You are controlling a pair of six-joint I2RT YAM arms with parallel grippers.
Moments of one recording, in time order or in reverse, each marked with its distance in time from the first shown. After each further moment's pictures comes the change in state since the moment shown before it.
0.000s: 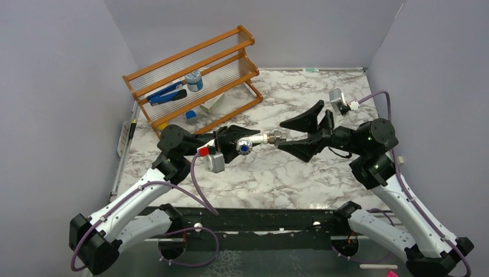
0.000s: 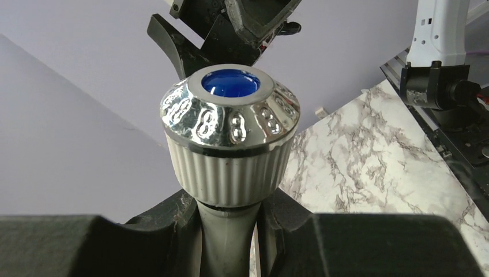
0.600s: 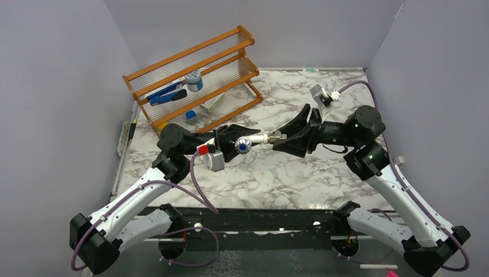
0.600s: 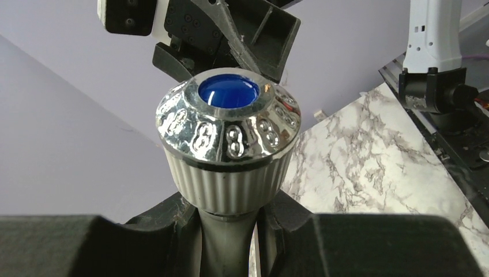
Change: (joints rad) left arm 0.001 0.006 0.015 0.003 0.010 -0.030; right arm 0.003 0.101 0.073 -0.119 -0.117 0.039
